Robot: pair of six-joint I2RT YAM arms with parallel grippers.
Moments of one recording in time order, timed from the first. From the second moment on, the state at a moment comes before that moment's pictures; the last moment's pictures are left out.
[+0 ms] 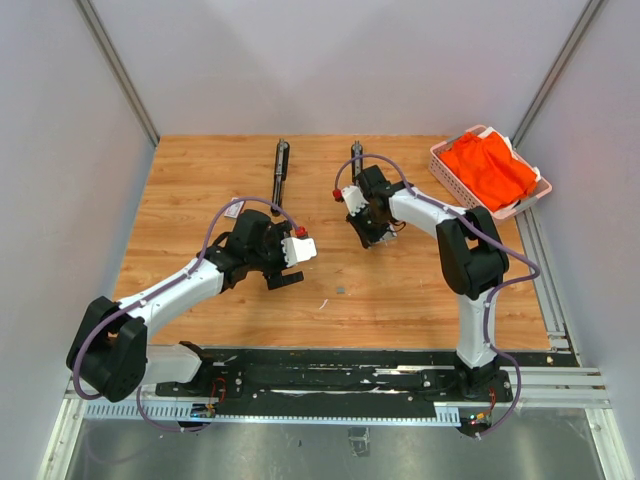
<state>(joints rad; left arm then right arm) -0.53 1.26 0.72 -0.21 0.29 0.79 0.48 2.04 1.48 -0.66 -0.21 -0.32</state>
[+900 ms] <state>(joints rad) -0.53 1.27 0.72 -0.21 0.29 0.79 0.47 1.90 1.48 -0.64 -0.18 -0.30</state>
